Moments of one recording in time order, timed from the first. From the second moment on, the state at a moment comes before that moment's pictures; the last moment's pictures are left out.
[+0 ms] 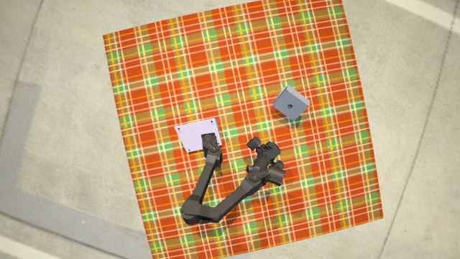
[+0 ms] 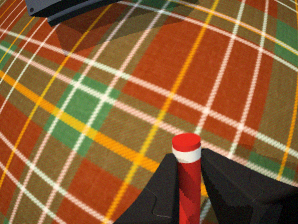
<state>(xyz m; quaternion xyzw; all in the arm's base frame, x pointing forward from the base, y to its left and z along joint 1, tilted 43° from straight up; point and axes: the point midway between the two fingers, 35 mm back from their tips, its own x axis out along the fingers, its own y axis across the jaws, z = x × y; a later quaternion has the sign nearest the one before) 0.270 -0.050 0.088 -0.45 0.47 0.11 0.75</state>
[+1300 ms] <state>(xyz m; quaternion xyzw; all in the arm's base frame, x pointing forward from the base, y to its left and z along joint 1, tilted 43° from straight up) 0.249 -0.058 0.102 -0.43 0.34 0.18 0.82</state>
